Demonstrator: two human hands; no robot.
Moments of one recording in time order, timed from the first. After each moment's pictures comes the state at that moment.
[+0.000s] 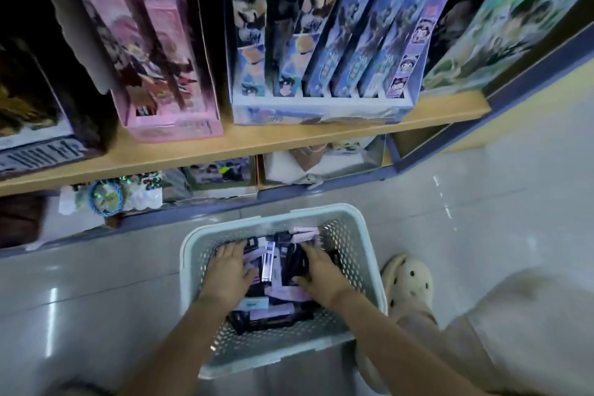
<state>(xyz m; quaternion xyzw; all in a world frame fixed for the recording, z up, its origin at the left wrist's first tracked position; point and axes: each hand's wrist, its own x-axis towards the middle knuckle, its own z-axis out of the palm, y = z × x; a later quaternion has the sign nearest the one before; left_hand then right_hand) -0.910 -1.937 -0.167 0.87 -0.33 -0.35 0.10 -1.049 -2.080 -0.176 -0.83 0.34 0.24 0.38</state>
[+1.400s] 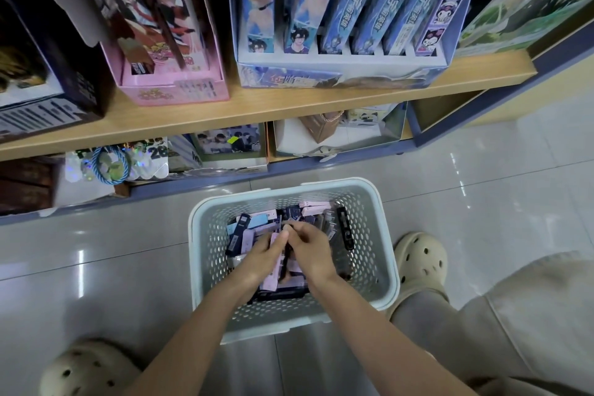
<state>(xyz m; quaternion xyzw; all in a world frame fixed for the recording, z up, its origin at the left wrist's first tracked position) -0.947 -1.953 -0.137 0.67 -0.04 -0.59 0.45 -1.015 -2.034 -0.136 -0.55 0.53 0.02 0.65</state>
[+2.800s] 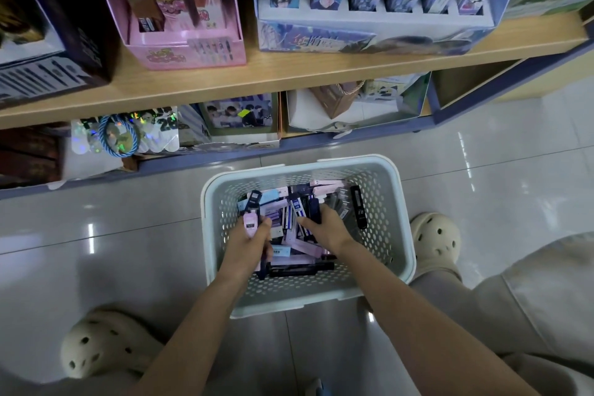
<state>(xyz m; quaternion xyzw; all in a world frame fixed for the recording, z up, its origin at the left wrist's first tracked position) -0.943 -1.917 -0.137 0.76 0.03 -0.46 0.47 -1.020 -2.056 -0.174 -0.62 0.50 0.21 0.57</state>
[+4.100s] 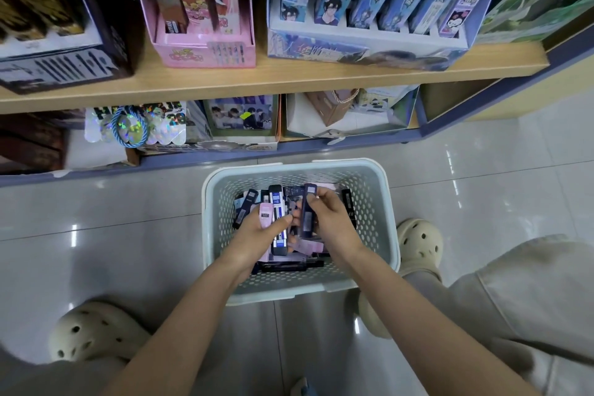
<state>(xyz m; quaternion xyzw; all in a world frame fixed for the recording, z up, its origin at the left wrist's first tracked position) -0.945 -1.931 -0.108 0.68 0.00 -0.53 0.50 -1.018 -2.049 -0.100 -0.47 0.49 0.00 0.73</state>
